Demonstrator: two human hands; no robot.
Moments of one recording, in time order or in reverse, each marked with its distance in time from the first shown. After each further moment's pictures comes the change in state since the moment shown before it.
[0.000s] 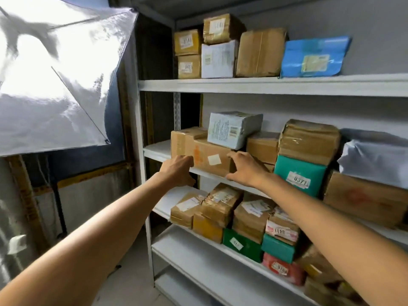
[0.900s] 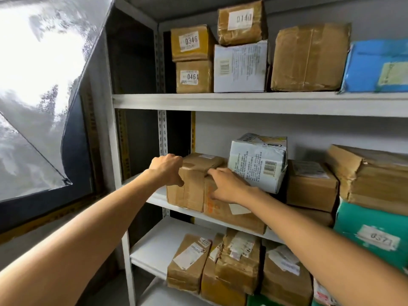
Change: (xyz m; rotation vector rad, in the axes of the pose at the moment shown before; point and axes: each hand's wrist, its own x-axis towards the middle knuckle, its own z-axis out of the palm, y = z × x) left_hand 0.233 -0.146 0.010 0.168 0.036 0.113; right_hand 0.223 -0.046 0.070 -0.092 -0.062 0.052
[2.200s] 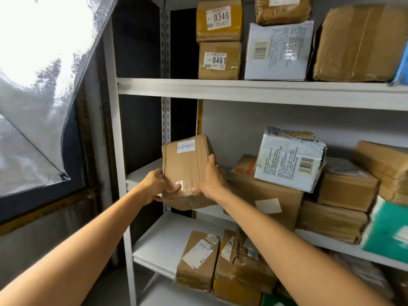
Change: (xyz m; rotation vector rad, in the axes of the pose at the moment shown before) left_hand -0.003 -0.095 0.088 -1.380 -0.297 -0.450; right_hand 0.071 -0.082 0.064 0.513 0.133 0.360
